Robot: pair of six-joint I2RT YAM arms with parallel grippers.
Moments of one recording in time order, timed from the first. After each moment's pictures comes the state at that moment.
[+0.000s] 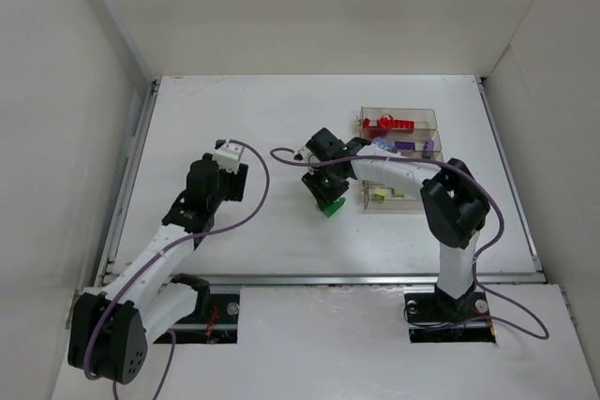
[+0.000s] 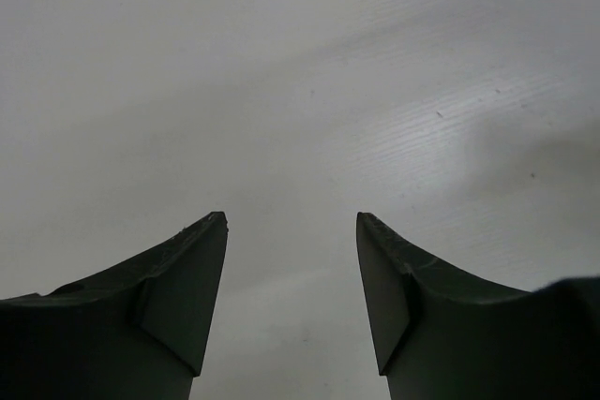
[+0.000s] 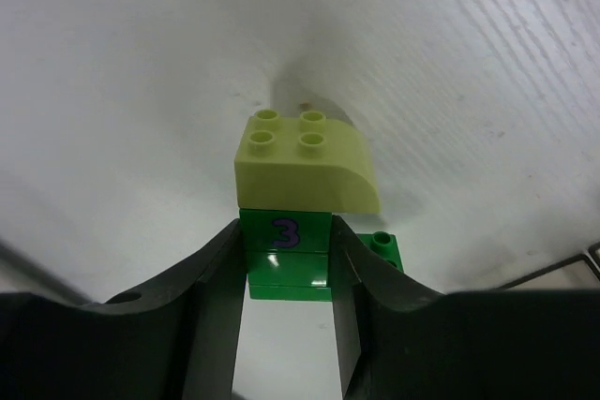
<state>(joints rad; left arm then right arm) -0.31 0.95 0.50 -0.02 -0.11 0.08 0.75 1.92 1.41 -0.73 -0.10 0.00</state>
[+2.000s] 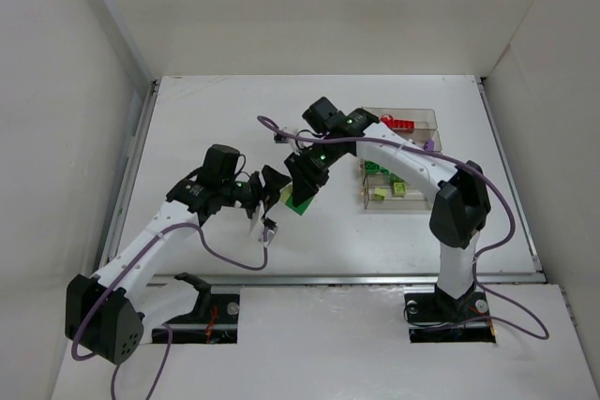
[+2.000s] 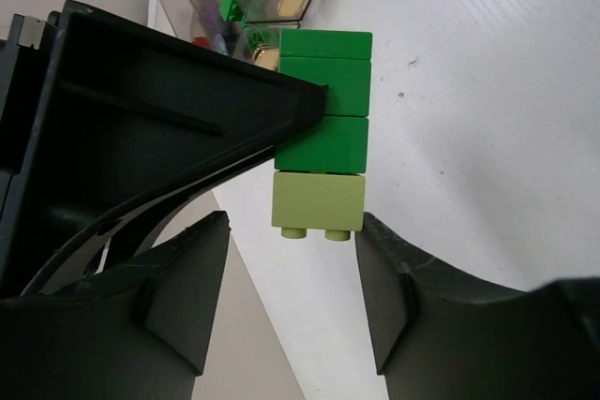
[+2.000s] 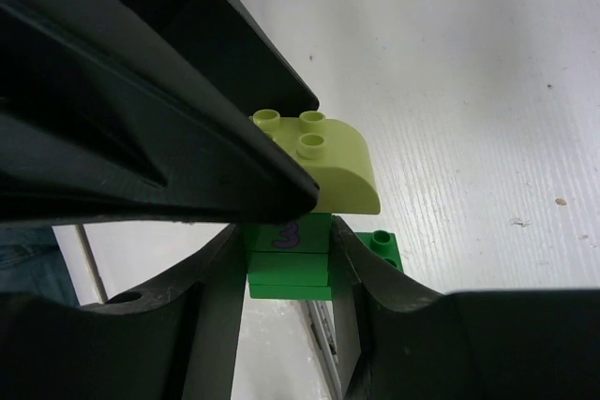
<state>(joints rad) -0.44 1.06 0.80 -0.56 0.78 1.92 0.75 1.91 1.75 -0.98 -0.74 -0.12</state>
